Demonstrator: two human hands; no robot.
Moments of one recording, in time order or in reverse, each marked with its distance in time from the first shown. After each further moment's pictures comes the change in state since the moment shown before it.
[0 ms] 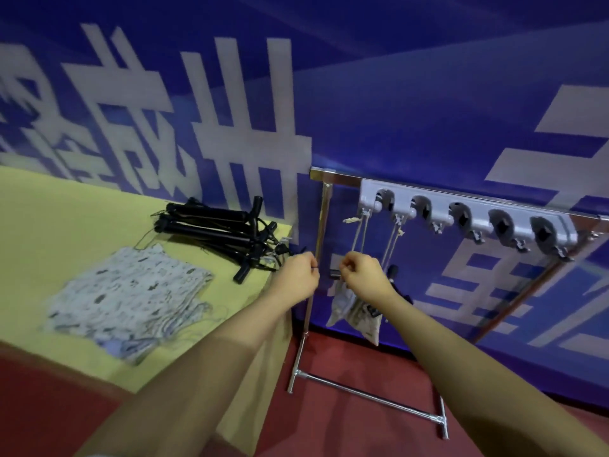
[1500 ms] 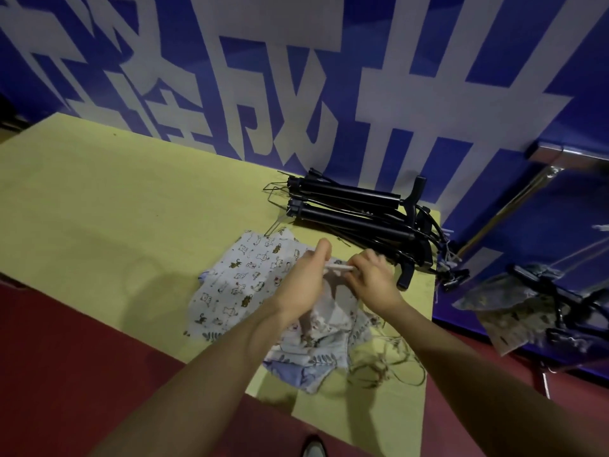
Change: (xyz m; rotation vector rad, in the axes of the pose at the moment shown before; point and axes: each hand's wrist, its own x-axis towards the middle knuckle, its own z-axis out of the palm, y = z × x) left_hand 0.027 -0.305 -0.187 0.030 -0.143 0.053; right_hand 0.113 -0.183 0.308 -0.215 -0.077 -0.169
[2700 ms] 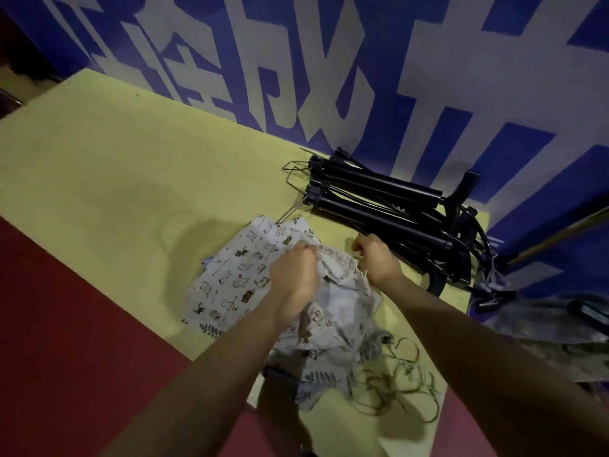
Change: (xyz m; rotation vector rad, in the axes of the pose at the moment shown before) left_hand 0.052 -0.040 0.020 0.313 0.134 -0.331; right_hand 0.093 0.022 0.032 -0.012 -0.271 0.075
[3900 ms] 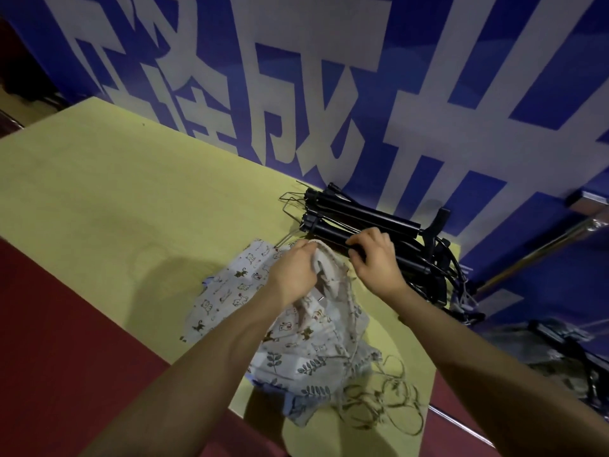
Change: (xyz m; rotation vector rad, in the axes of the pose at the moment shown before) left_hand 0.011 -0.007 -0.036 -0.277 -0.060 0.119; right_hand -0.032 -0.037 -0.057 0.025 0.348 -0.264
